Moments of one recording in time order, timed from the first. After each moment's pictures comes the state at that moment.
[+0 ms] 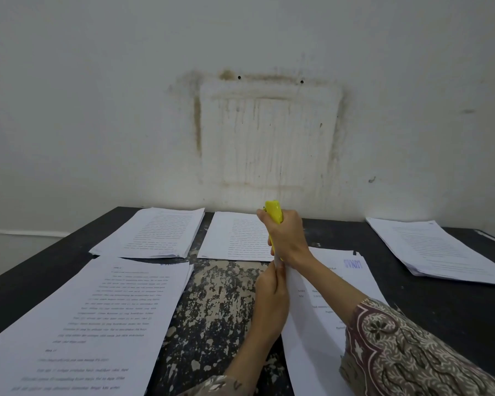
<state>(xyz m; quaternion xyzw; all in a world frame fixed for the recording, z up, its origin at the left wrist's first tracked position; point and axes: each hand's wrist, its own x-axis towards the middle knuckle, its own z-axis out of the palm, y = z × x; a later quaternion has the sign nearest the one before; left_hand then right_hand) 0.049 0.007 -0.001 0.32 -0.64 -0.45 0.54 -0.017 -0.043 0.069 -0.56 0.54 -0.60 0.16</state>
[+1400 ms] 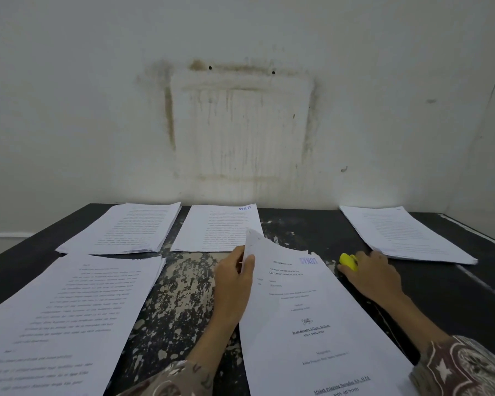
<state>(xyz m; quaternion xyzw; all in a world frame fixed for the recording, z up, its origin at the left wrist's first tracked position) 0.053 -0.002 -0.004 0.37 -0.68 -0.31 0.55 -0.201 0.049 -0.007 -0.45 0.88 -0.14 -0.07</state>
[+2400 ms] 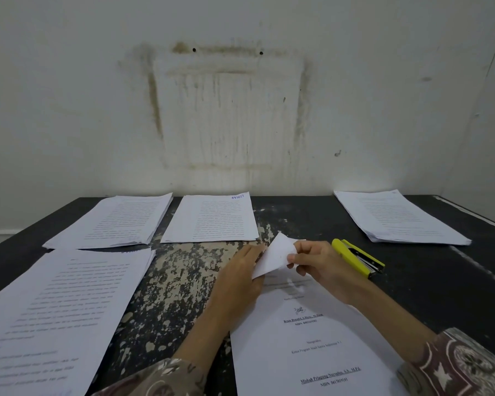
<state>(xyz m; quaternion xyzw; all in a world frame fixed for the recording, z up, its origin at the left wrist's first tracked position) 0.045 0.007 -0.014 0.34 -0.85 -0.12 0.39 -0.121 0.063 0.021 -0.52 0.51 -0.52 0.44</state>
